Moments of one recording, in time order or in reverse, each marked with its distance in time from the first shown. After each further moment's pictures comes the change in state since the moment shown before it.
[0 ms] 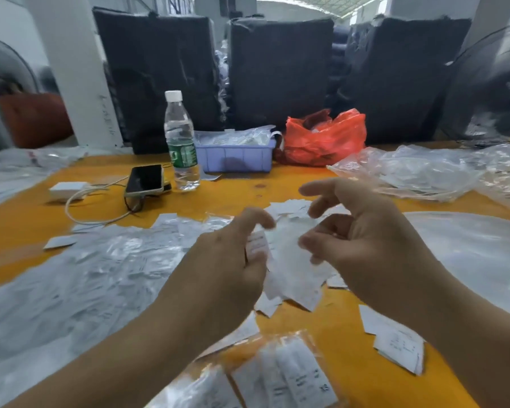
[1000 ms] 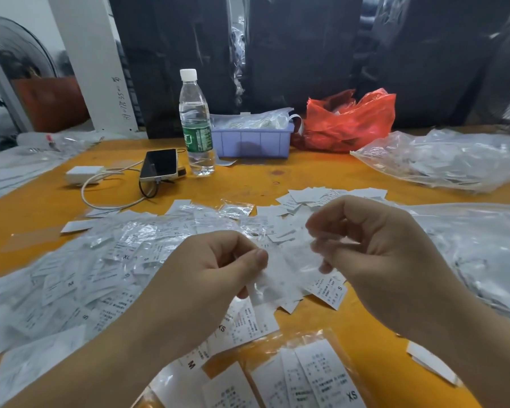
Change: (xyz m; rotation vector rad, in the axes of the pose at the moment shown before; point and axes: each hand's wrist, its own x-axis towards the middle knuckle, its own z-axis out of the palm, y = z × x) left_hand -0.014 -0.032 -0.013 -0.436 -0.049 -0.176; right_hand -0.004 0.015 0.021 0.012 -0.023 0.005
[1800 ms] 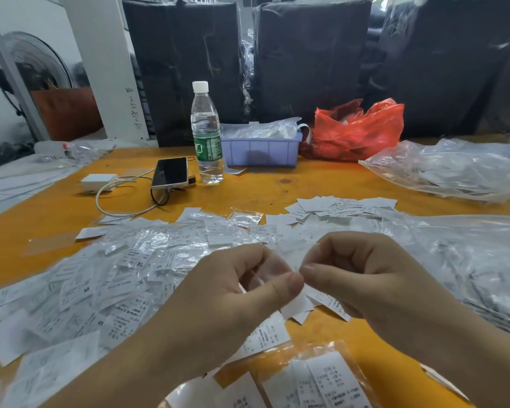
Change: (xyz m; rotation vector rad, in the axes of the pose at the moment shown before) left_hand -0.006 0.005 -0.001 0.082 -0.107 0.111; right_hand 0.002 0.001 0.007 0.283 -0.300 0.108
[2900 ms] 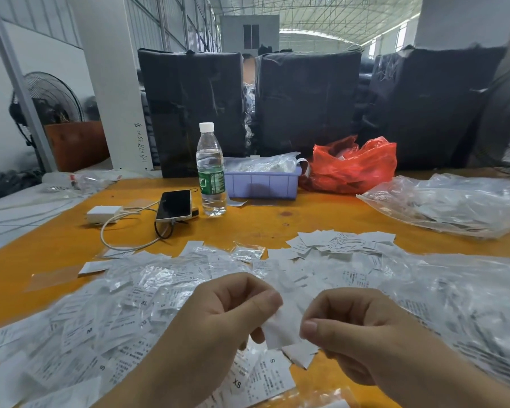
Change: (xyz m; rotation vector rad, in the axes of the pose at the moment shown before) left_hand 0.012 -0.011 -0.007 -0.348 0.048 -0.061; right_hand -0.001 -0.004 0.003 0.192 -0.151 0.231
